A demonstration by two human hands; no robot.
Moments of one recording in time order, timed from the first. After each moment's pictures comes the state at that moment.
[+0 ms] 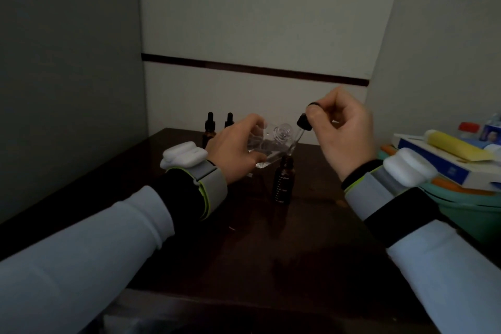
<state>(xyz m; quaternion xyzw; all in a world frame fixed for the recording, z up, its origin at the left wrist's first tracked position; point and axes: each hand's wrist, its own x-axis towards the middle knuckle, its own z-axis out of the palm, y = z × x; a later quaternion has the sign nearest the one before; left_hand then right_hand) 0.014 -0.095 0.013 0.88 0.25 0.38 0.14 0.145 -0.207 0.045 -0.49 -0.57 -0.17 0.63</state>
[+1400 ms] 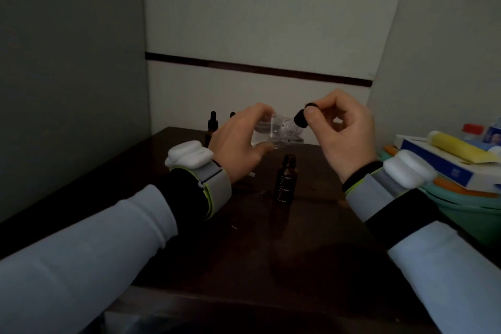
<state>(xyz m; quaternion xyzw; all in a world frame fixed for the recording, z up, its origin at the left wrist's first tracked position) 0.013 -0.101 0.015 0.86 0.18 0.47 0.11 0.146 -0.205 0.042 -0.48 -0.59 -0.18 0.62</state>
